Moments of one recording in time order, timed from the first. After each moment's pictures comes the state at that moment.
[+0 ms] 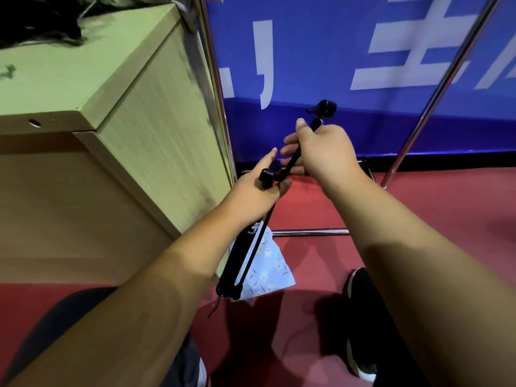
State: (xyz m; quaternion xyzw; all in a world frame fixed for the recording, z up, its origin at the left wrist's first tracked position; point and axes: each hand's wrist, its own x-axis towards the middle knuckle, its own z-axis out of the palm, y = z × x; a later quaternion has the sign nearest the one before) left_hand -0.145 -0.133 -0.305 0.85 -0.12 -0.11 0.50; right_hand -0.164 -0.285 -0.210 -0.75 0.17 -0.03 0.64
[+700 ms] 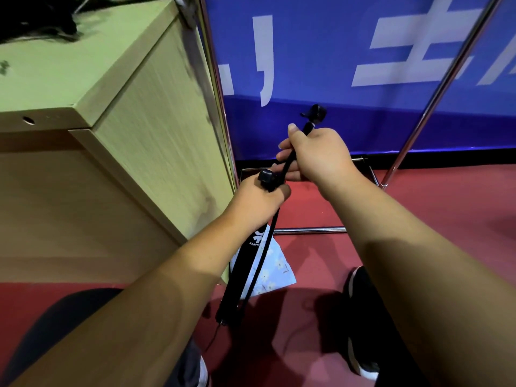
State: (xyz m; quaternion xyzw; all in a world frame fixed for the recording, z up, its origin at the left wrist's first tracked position) left_hand -0.172 -0.138 -0.288 0.85 -0.07 -0.10 0.52; right_hand -0.167 -0.278 -0.214 -0.73 0.17 0.01 0.66
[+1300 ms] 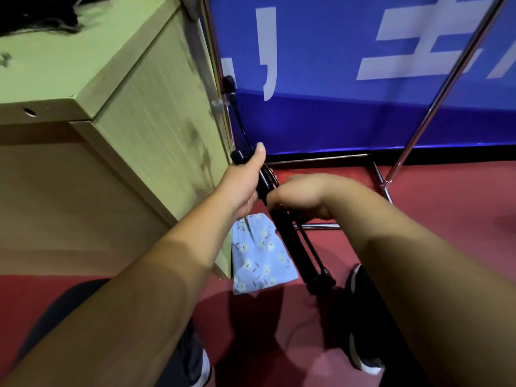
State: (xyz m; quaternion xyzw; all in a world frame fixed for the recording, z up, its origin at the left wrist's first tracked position) left_hand -0.141 -0.132 -0.294 0.61 0.15 -0.13 0.77; right_hand -0.186 -0.265 -0.246 -0.82 0.06 0.35 0.45
